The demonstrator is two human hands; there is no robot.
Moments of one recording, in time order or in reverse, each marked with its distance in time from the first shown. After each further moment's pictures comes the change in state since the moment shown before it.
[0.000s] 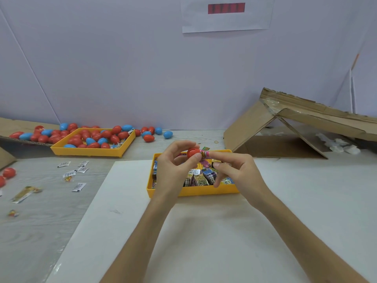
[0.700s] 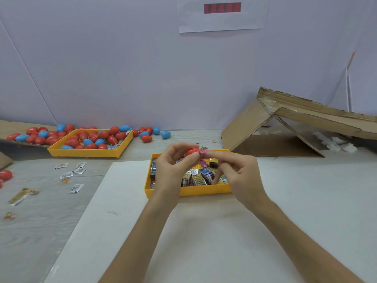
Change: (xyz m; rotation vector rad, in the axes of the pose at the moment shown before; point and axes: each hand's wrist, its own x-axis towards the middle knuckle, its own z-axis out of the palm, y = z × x) left_hand 0.001 -0.005 0.004 -0.235 -0.023 -0.094; right_hand -0.008 0.002 0.006 -0.162 0.146 -0.283
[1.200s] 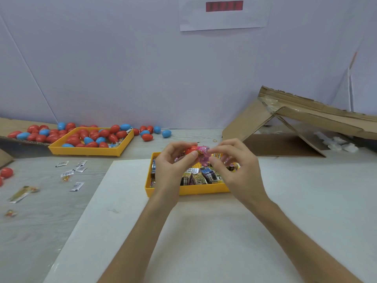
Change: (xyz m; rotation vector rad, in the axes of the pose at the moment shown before) left_hand -0.001 0.001 0.000 -0.014 0.032 0.012; right_hand 0.003 -0.001 0.002 -0.188 0.090 -0.115
